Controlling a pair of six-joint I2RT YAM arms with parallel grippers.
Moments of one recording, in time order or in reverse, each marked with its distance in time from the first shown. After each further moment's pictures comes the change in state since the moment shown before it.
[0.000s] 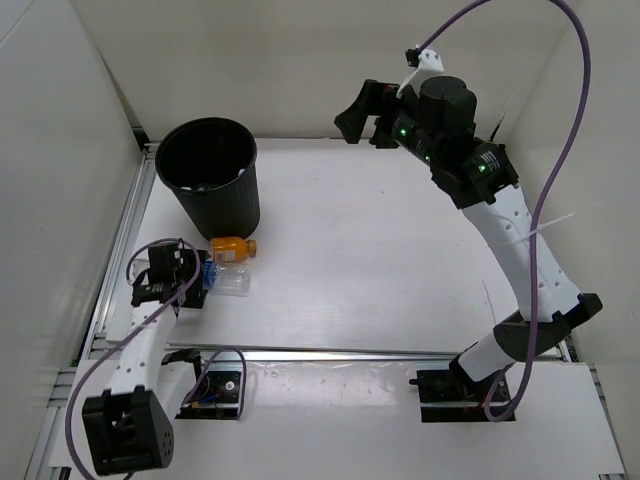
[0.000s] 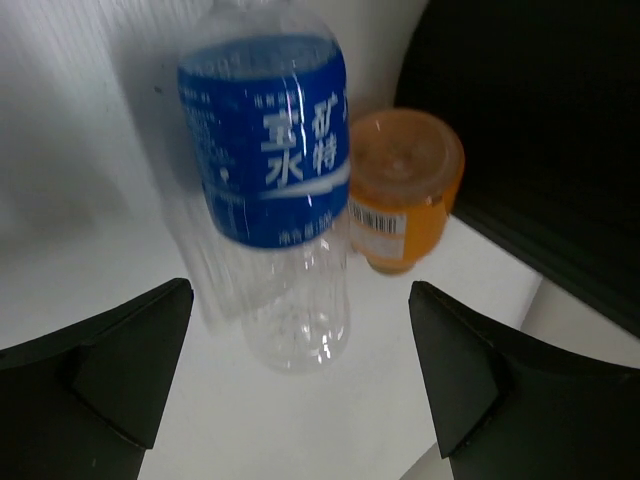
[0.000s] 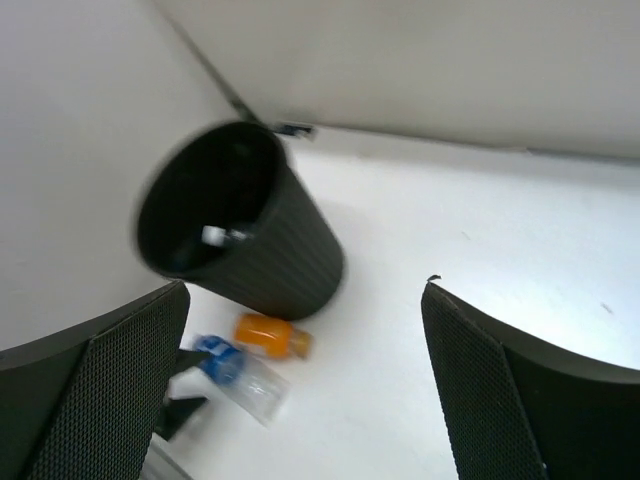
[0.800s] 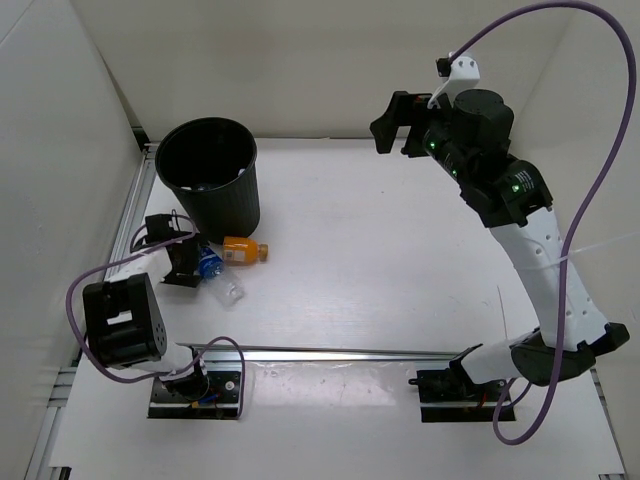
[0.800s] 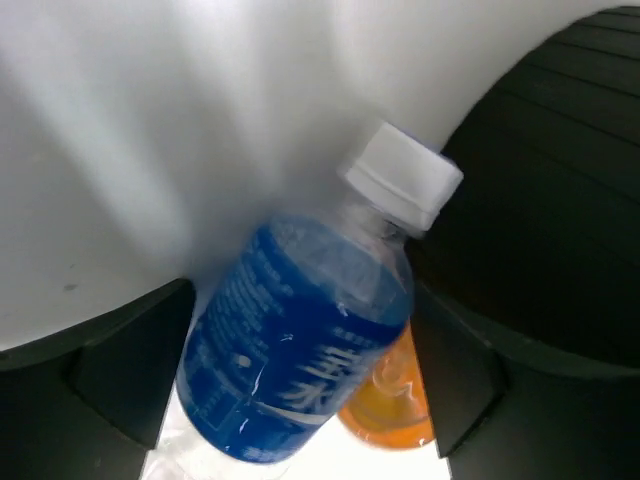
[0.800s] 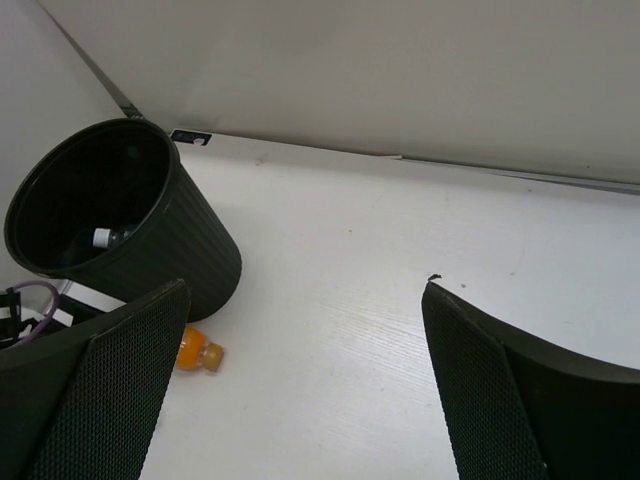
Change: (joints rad) left arm 0.136 0.620 0.211 0.201 0.094 0.145; right arm -0.090 -0.146 -0.140 -0.053 0.092 -0.158
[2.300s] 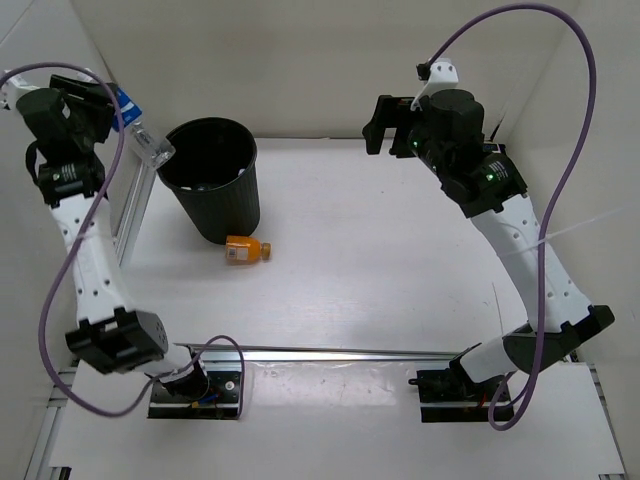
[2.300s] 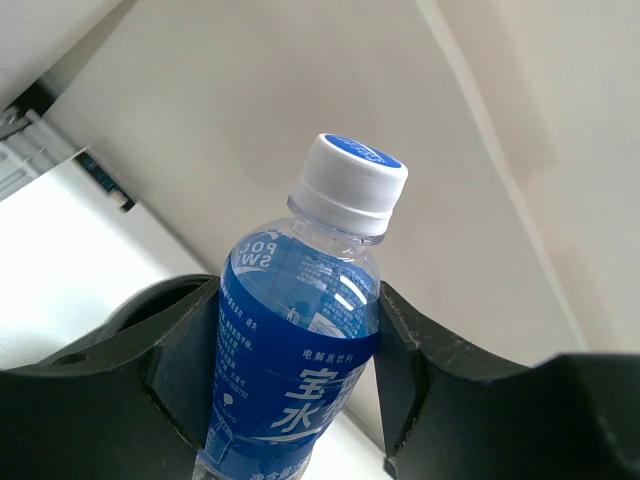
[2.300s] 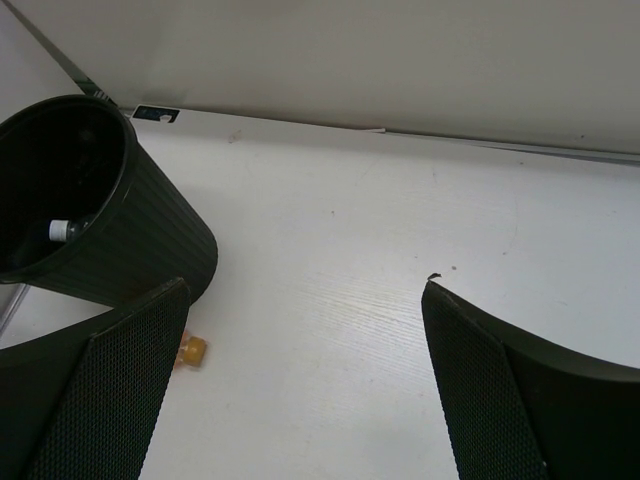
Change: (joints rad) left arm 0.145 -0.060 1.050 -0.071 0.072 0.297; right arm 0.000 0.057 -0.039 0.024 0.047 -0.006
